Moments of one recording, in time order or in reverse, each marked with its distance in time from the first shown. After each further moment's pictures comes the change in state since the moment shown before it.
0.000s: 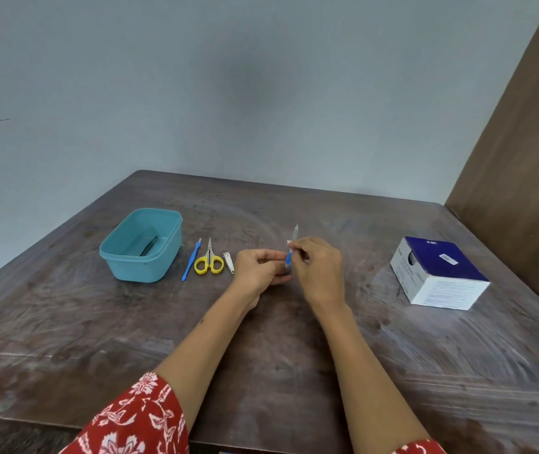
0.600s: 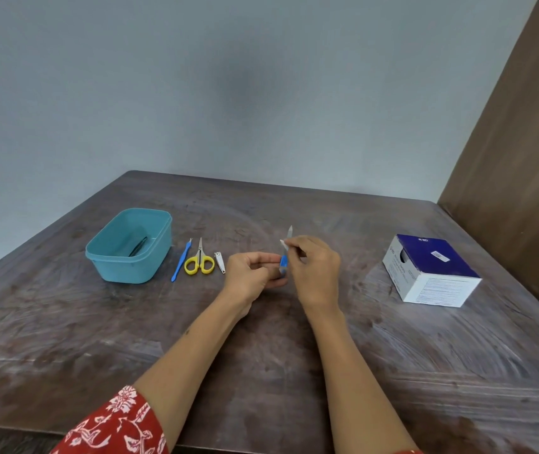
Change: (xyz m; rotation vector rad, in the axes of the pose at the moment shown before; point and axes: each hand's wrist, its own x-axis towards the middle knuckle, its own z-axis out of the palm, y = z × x) left_hand -0.008 -0.008 0.001 -0.023 -0.016 0.054; right_hand -0.005 0.001 -0.001 0.076 0.132 0.036
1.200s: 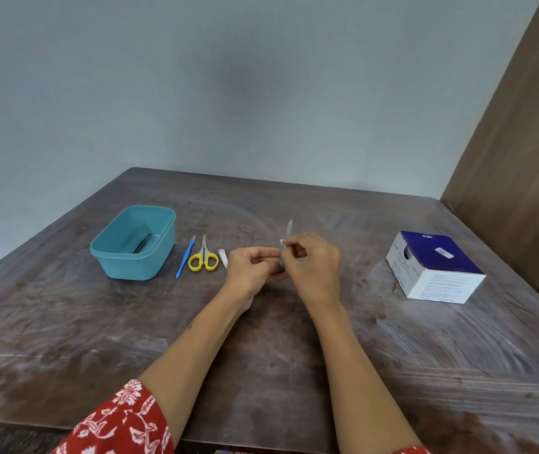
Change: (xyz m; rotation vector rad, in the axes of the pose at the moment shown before) left_hand 0.004 0.001 -0.005 -0.020 0.000 0.007; right_hand -0.001 -0.006 0.002 -0.022 -0.054 -0.008
